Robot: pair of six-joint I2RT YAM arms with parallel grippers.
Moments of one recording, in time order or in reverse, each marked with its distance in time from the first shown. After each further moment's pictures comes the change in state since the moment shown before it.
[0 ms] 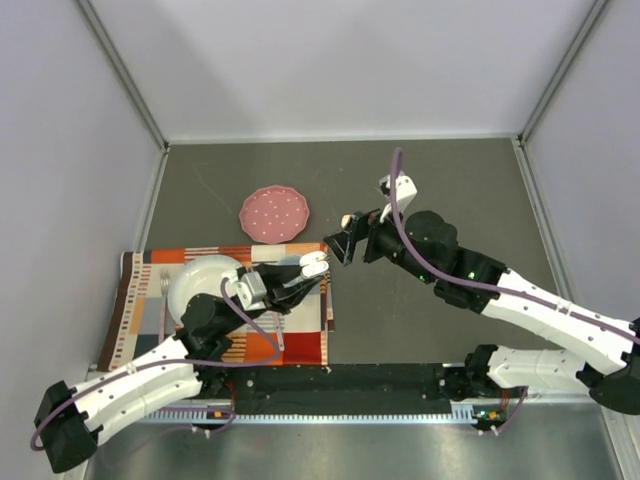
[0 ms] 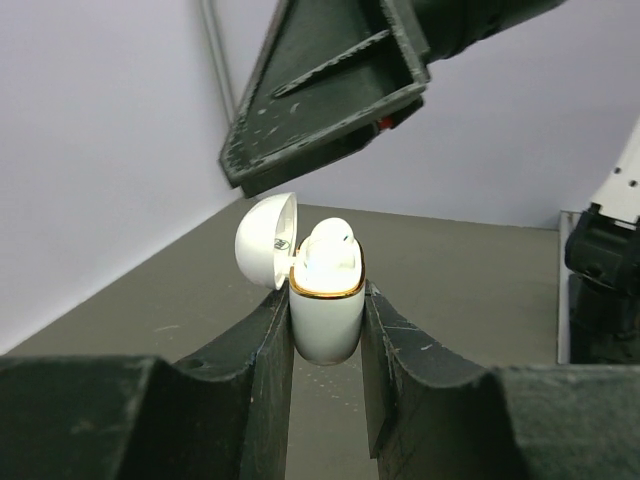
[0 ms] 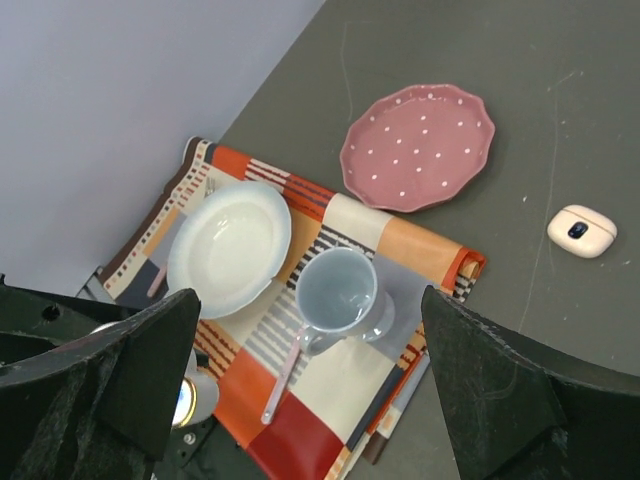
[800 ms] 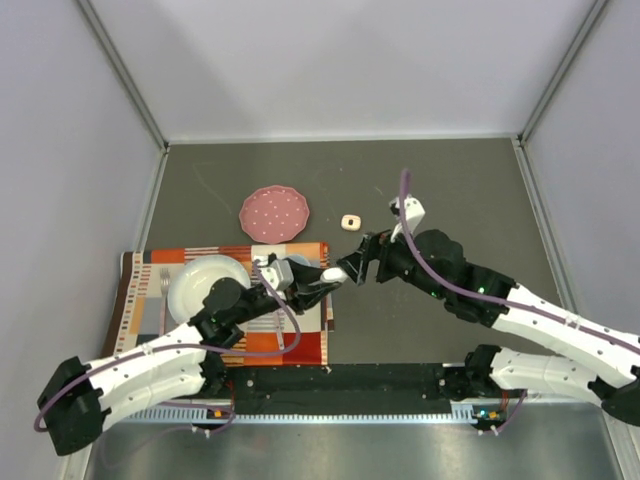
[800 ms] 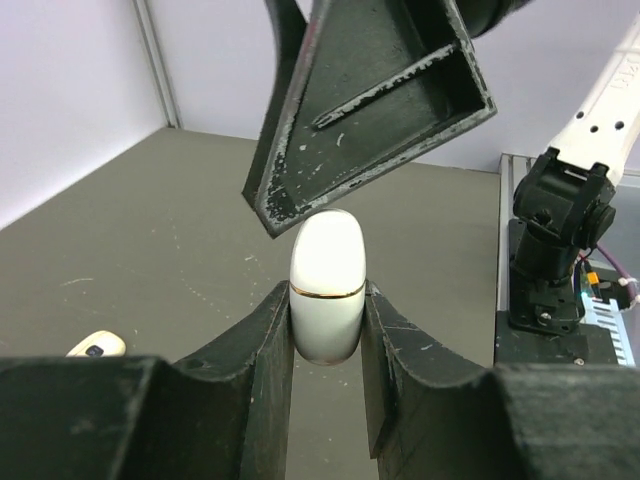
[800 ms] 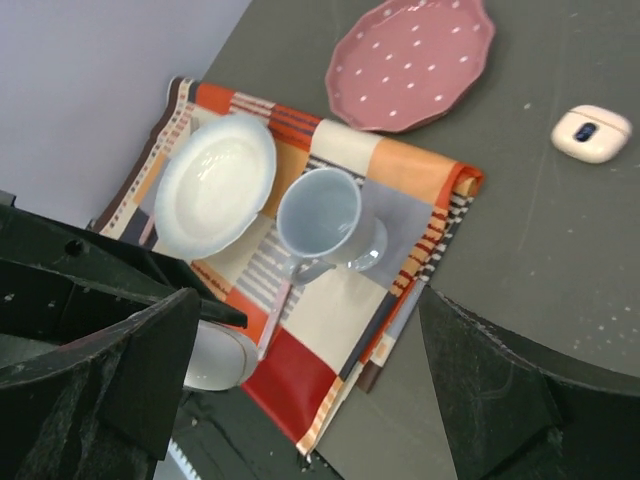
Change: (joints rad) left arm -0.002 0.189 0.066 -0.037 0.113 -0.068; right arm -0.007 -0.087 -0.138 -0.070 -0.075 0.082
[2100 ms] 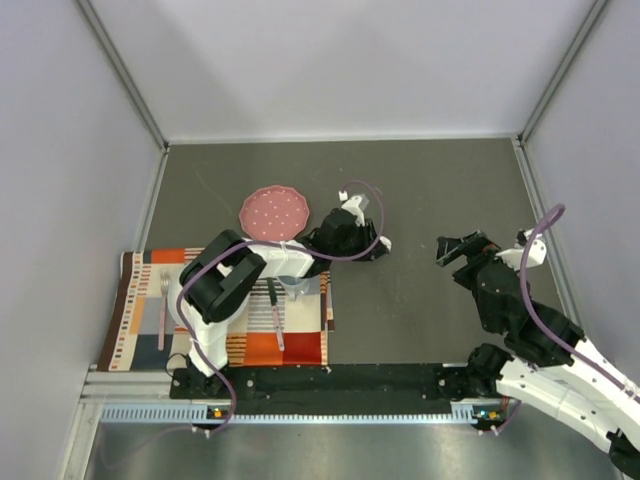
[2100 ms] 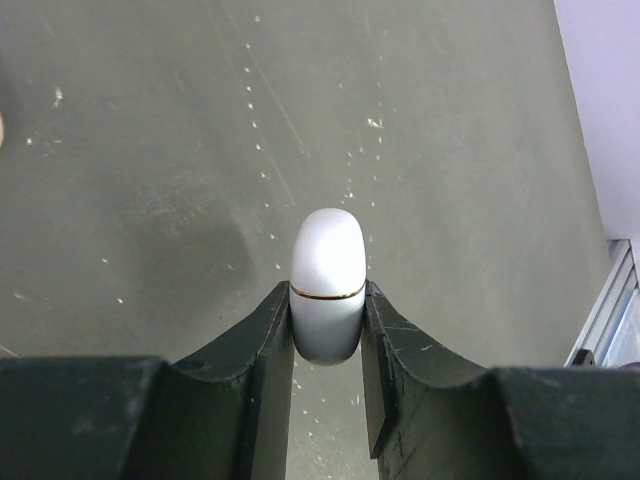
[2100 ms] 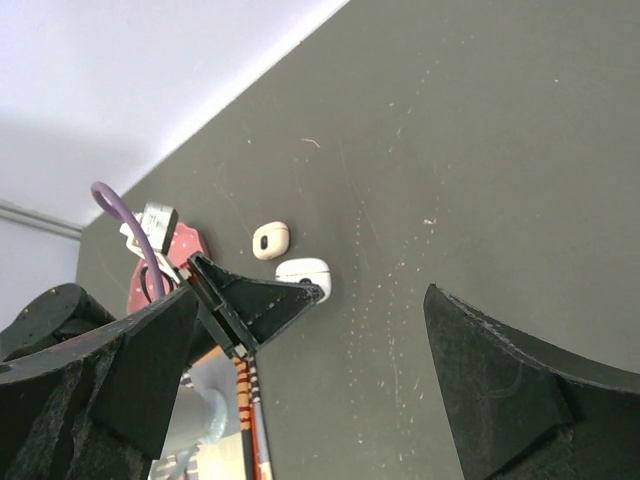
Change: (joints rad) left arm 0.079 1.168 0.760 -0.287 -0.167 -0.663; right arm -0.157 -0.520 -0.200 -0.372 0.693 0.384
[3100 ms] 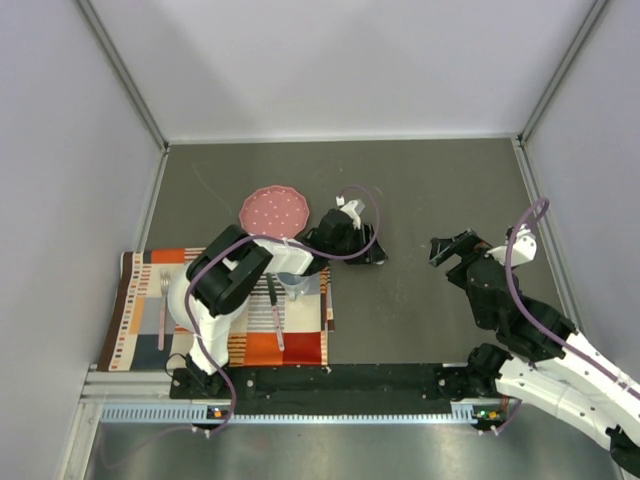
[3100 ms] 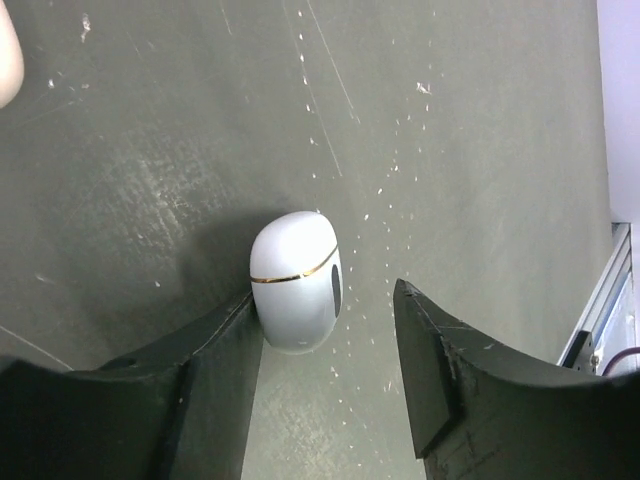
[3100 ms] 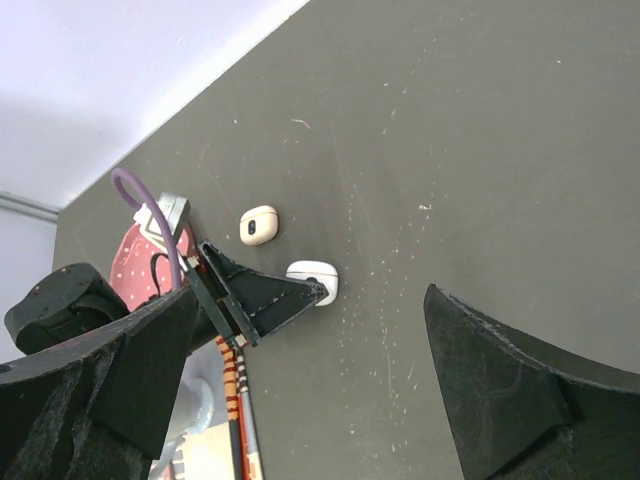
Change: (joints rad) left arm 0.056 0.076 -0.003 -0.008 0.094 -0.044; right arm 0.000 0.067 0.000 -0.004 -0.023 0.012
